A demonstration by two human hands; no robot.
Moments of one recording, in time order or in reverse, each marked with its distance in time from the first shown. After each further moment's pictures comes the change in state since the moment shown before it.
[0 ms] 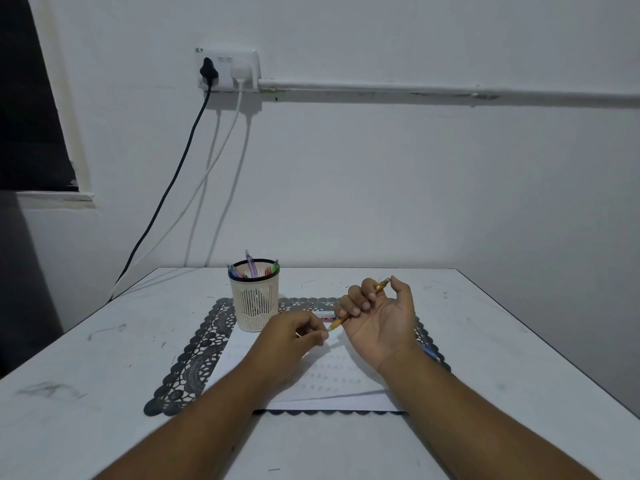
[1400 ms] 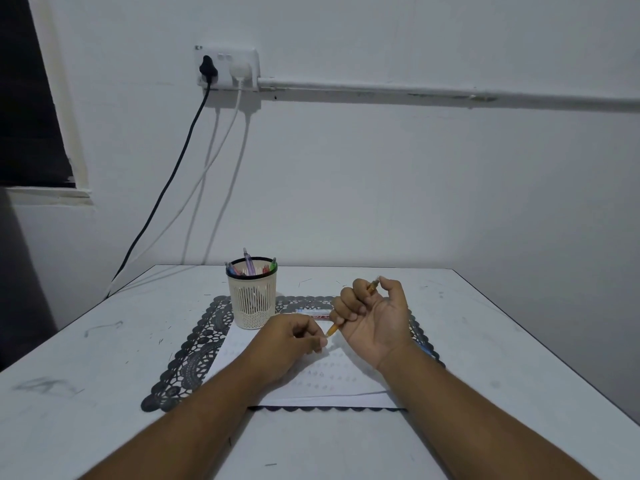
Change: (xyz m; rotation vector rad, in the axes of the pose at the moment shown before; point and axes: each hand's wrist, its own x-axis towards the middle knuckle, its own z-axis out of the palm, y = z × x) left_hand -0.006 0.004 -0.001 -0.126 -0.078 -0.105; right_hand -0.002 -0.001 -0.001 -0.083 -0.064 0.062
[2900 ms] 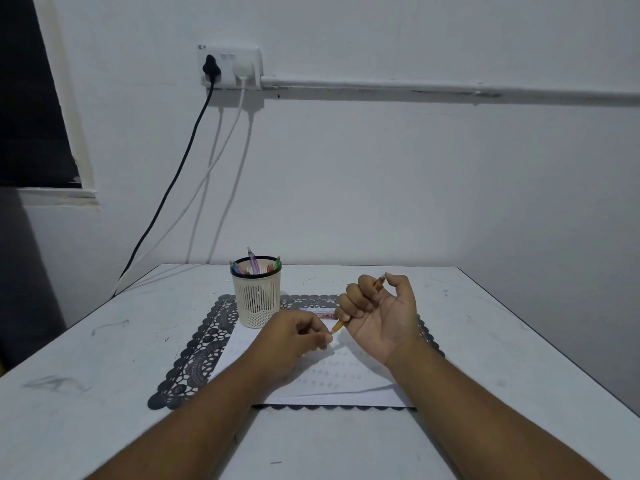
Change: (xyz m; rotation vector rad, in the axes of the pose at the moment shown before) left_hand 0.002 0.000 0.002 -0.096 0.022 -0.008; right_hand -0.002 -0.006 0.004 0.006 -0.056 0.016
